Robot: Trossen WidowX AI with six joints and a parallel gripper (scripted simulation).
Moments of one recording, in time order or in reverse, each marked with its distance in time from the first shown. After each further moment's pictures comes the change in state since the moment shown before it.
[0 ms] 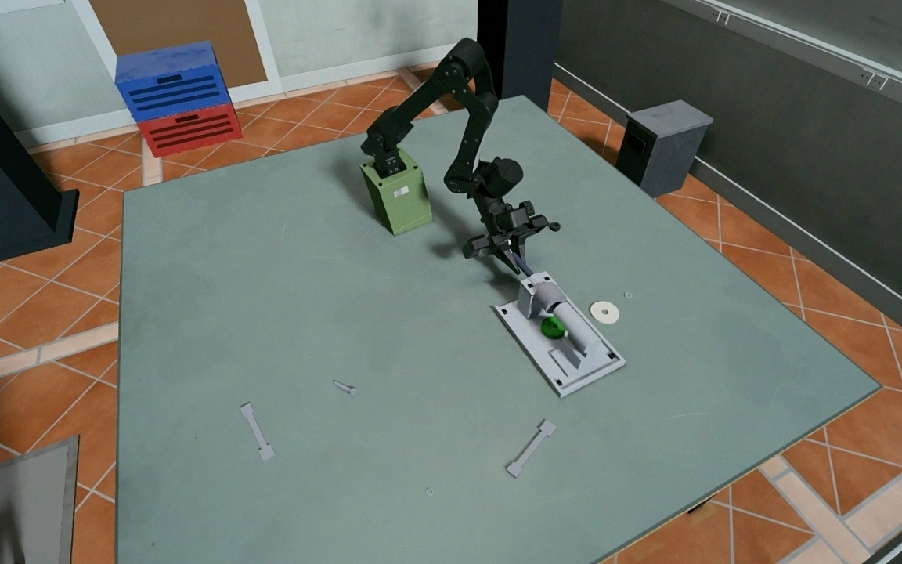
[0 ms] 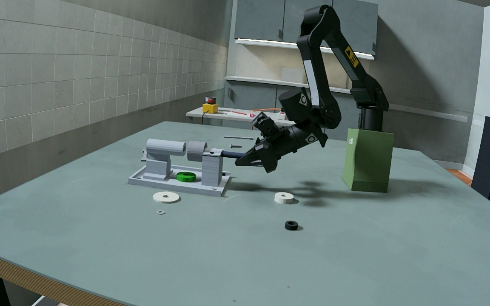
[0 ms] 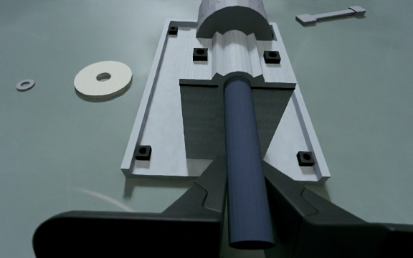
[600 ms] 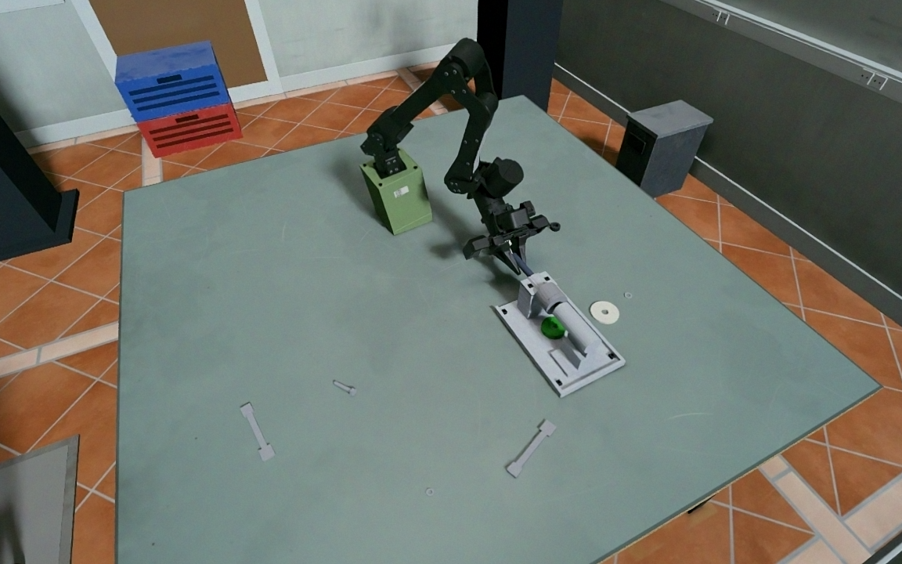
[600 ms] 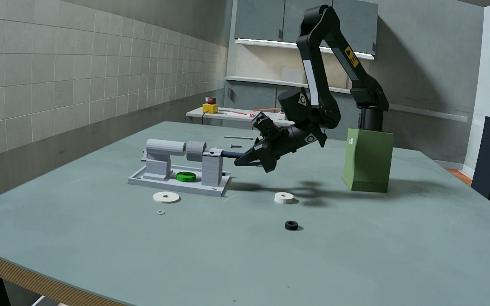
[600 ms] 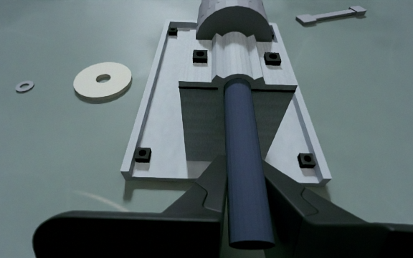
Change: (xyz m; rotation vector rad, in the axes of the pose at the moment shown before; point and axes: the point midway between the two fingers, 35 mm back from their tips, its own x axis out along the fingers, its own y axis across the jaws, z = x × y) arm 0.002 0.000 0.001 0.003 0.000 0.000
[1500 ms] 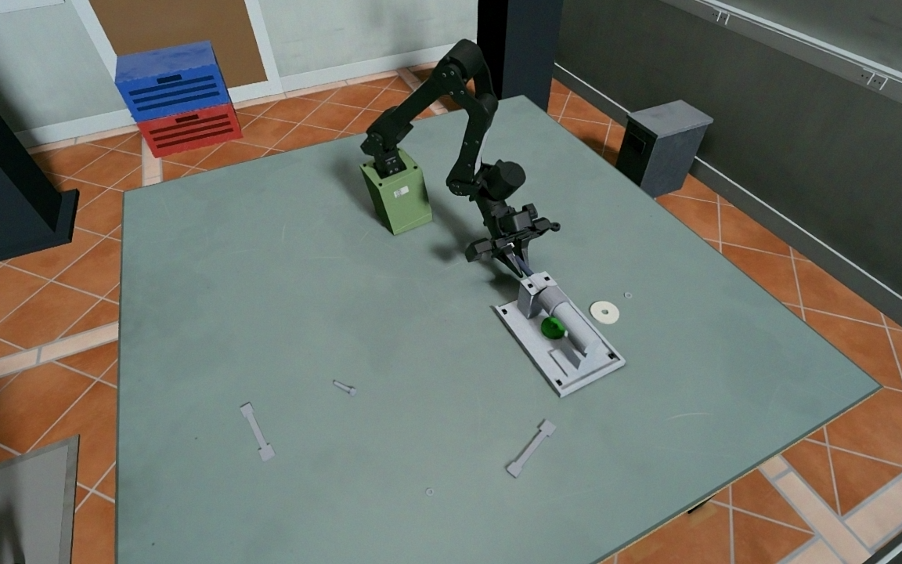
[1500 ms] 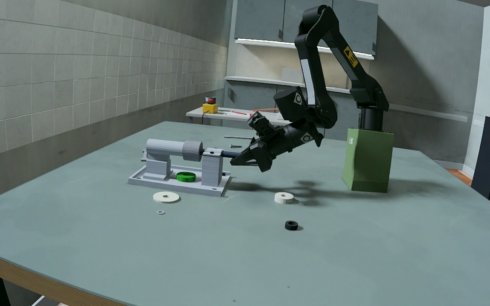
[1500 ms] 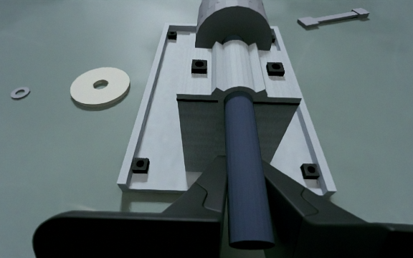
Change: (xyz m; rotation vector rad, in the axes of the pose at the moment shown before) arm 0.008 0.000 0.005 0.002 0.000 0.002
